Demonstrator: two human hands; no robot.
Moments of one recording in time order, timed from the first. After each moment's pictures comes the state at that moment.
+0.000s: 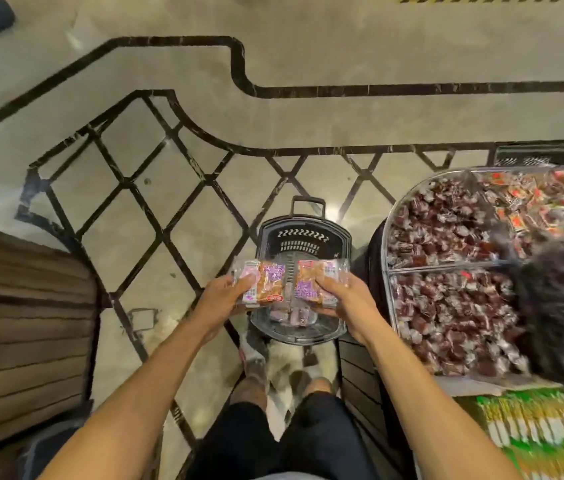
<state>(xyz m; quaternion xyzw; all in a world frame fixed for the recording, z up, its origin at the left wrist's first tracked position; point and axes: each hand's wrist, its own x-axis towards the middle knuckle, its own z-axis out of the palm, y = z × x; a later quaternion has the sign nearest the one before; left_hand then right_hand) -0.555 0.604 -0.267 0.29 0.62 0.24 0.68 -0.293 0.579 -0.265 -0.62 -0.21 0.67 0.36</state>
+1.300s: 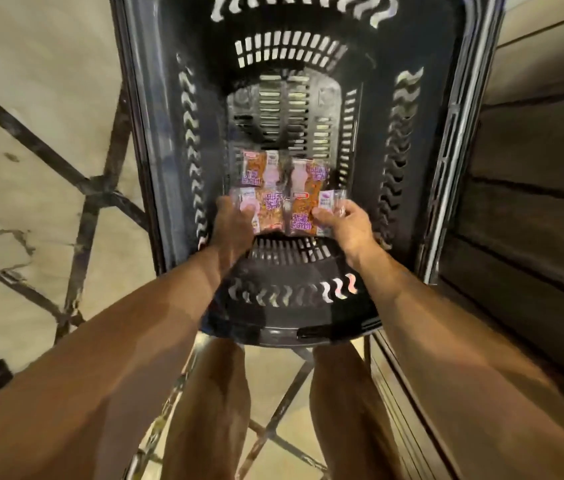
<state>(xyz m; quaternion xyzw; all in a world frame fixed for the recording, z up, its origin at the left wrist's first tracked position) -0.465 0.651 -0.925 0.37 0.71 -0.06 0.60 -0.253 0.606 -0.915 -0.76 0.00 0.61 0.23</state>
